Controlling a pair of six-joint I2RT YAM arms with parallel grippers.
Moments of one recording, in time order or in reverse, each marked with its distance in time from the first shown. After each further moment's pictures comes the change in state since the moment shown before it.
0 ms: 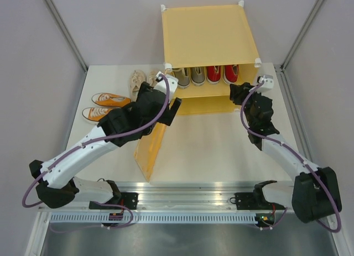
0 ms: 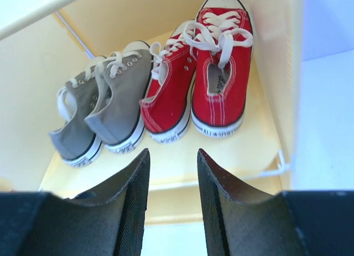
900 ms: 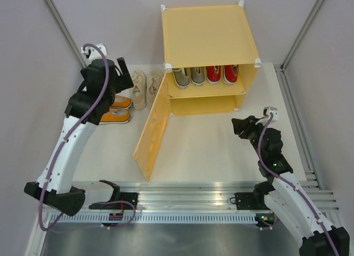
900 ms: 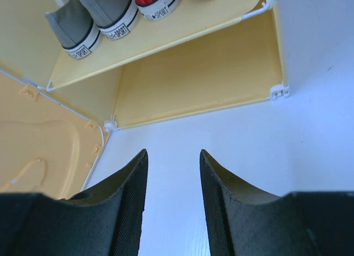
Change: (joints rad) left arm 0.549 -0.064 0.090 0.067 0.094 -0.232; right arm 0.002 -0.623 -0.357 -0.420 -0.123 0.123
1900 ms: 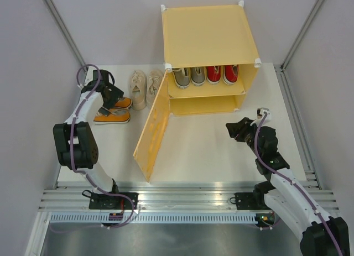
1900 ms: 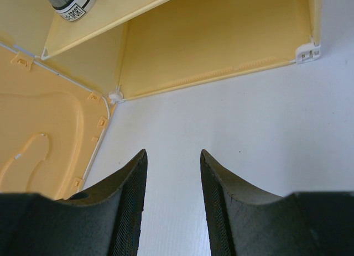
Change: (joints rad) left arm 0.502 0.491 -0.260 0.111 0.388 -0.575; right arm 0.009 0.090 -0.021 -0.003 -0.096 0.055
